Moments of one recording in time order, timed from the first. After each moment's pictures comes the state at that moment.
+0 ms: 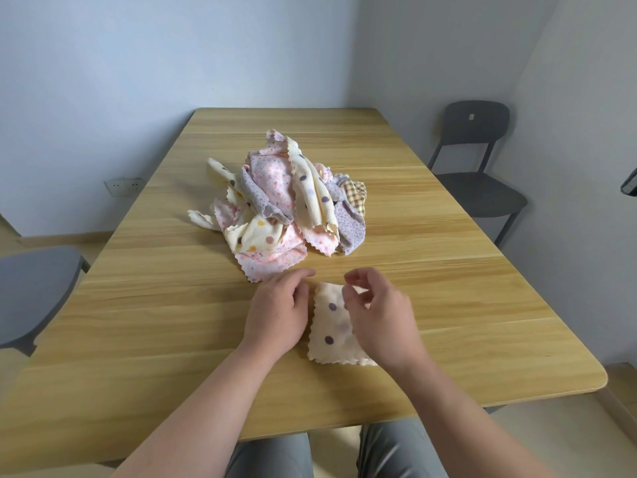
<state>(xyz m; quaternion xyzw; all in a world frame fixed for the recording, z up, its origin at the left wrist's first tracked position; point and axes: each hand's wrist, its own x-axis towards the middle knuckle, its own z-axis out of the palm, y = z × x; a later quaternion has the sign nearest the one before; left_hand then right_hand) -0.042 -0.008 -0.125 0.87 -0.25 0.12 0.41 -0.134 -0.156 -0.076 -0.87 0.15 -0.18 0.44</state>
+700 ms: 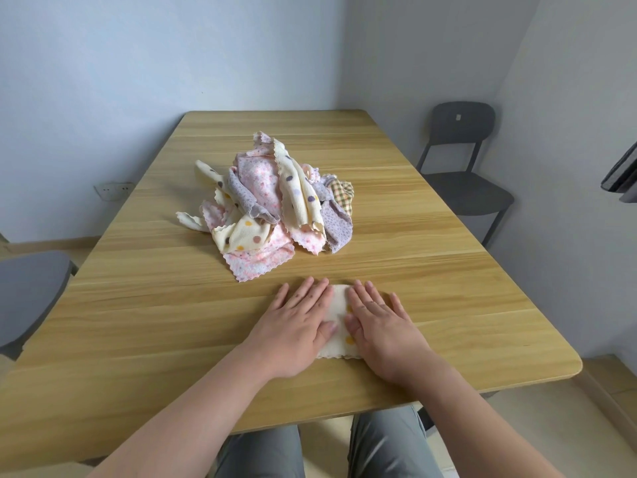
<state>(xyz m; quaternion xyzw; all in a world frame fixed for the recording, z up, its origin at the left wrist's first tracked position) -0.067 -0.022 -0.120 0.90 -0.42 -0.08 0.01 -0.151 -0.199 -0.108 -0.99 0.05 0.08 0.11</state>
